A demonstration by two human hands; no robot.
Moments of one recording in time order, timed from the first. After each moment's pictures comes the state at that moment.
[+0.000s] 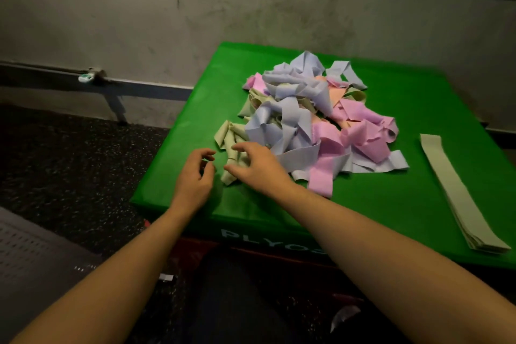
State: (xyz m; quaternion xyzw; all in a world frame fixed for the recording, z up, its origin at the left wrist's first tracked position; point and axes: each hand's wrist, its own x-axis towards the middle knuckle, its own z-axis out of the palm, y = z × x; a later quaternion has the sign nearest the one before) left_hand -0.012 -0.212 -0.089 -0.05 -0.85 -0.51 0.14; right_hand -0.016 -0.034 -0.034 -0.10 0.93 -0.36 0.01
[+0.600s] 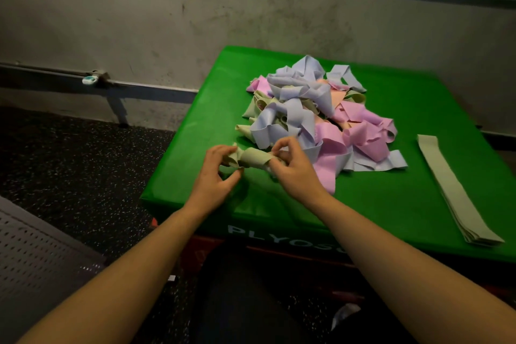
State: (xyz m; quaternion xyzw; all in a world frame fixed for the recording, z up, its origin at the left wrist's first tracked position) left_hand -0.003 -0.200 -0.078 -0.17 -0.83 -0.50 0.16; right_hand 0.030 -0.004 -0.010 -0.04 0.81 -0.59 -0.02
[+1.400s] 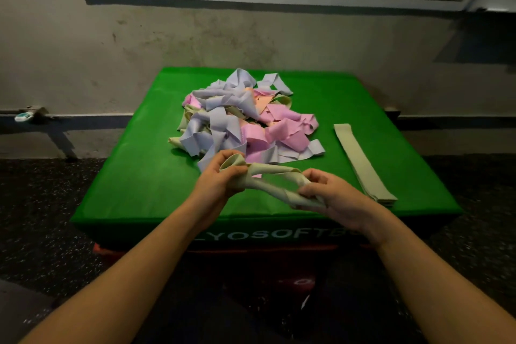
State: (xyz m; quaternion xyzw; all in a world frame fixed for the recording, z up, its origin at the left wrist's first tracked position) left_hand 0.088 -0.046 0.021 -0.09 -0.60 -0.78 -0.16; right_hand 0.158 0.179 0.028 0.07 0.63 -0.76 0.12
